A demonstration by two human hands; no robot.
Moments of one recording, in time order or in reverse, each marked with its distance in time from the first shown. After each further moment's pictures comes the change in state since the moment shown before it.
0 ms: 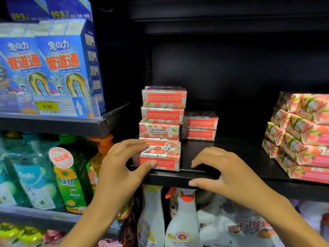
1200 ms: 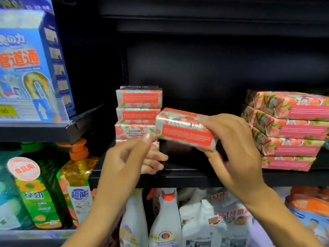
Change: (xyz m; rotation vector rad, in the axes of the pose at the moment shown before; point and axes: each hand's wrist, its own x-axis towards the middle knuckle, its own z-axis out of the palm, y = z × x) left_hand 0.012 0.081 0.008 -0.844 -0.167 -0.359; right_hand -0.012 -0.011 -0.028 -0.306 0.691 -0.239
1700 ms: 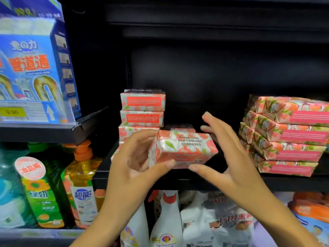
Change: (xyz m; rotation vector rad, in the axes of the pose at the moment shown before) left_hand -0.008 -0.007 -0.002 0.022 -0.078 0.265; right_hand -0.004 -0.011 -0.008 0.414 -0.329 0.362
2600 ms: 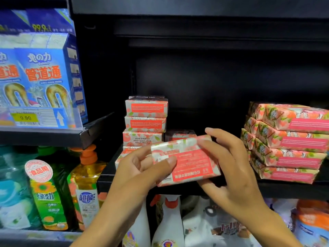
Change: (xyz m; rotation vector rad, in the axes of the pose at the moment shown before) left_hand 0.001 0.017 0.005 -0.270 -0.039 -0.421; right_hand -0.005 0.003 0.006 -0.317 0.175 -0.230
